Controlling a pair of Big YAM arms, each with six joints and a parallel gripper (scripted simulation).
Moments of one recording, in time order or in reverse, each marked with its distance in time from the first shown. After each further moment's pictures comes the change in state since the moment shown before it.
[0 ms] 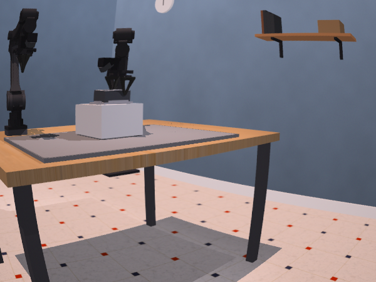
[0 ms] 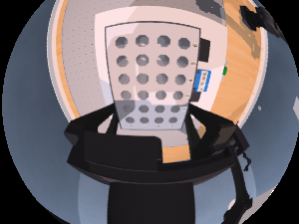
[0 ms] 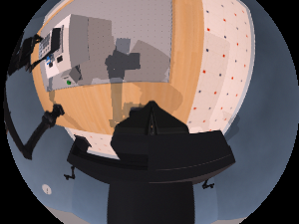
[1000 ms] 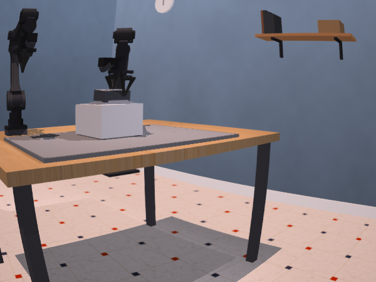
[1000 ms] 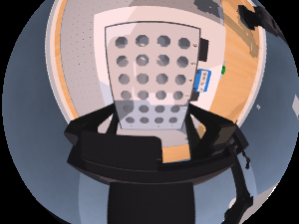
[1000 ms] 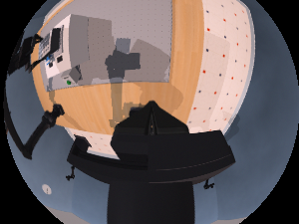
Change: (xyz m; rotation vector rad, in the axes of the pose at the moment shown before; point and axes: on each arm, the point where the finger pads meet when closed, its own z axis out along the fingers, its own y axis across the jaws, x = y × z) left arm 0.000 -0.001 -0.001 0.019 -0.001 0.001; right arm 0.000 0.000 0.000 0.000 0.000 0.000
